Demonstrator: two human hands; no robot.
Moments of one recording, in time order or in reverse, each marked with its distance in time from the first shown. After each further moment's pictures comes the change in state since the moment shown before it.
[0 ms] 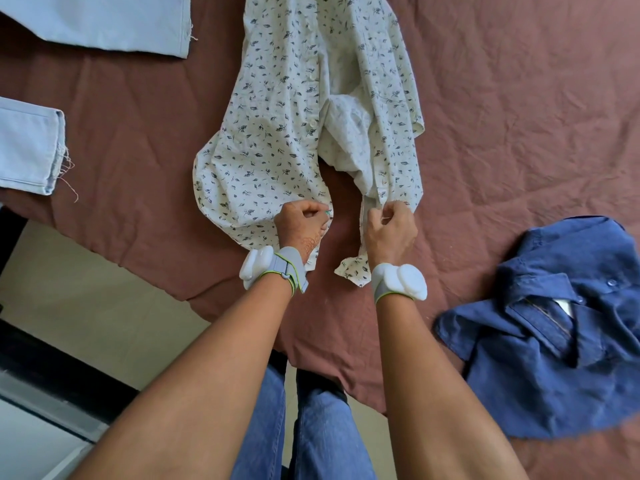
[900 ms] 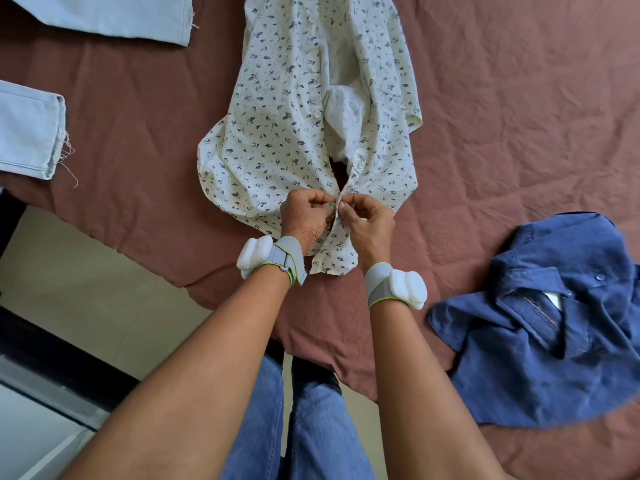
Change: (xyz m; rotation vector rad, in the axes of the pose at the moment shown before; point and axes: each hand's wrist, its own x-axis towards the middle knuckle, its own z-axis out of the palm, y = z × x) left_hand -0.011 0.011 0.001 0.103 -0.079 0.034; right_hand -0.018 -0.010 -0.008 0.533 -0.435 0.078
